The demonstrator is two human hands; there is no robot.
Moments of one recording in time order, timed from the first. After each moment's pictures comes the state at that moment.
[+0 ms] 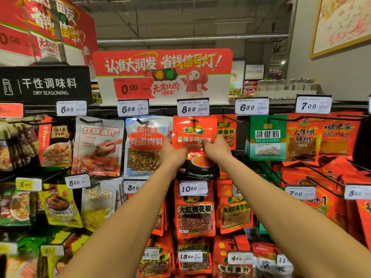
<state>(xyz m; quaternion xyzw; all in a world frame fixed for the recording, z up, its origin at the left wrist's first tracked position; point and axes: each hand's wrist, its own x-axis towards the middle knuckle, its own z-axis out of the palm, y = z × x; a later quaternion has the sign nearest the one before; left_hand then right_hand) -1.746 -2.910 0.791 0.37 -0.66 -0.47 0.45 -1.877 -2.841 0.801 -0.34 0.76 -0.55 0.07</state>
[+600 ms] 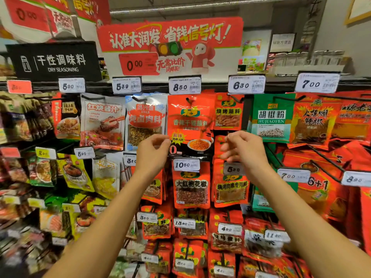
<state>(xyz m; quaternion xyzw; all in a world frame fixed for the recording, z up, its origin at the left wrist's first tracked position) -1.675 -2.849 0.765 0.34 -0.70 -0.40 0.48 -1.878 -2.714 0.776 -0.39 0.59 -0.69 0.17</state>
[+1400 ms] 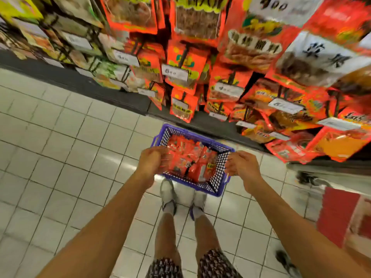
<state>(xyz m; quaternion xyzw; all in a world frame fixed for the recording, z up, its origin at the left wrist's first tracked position) -1.635 -2.655 0.269 0.70 -0.30 -0.64 0.12 -1.871 -2.535 0.230 -0.07 0.80 -0.33 0.49</state>
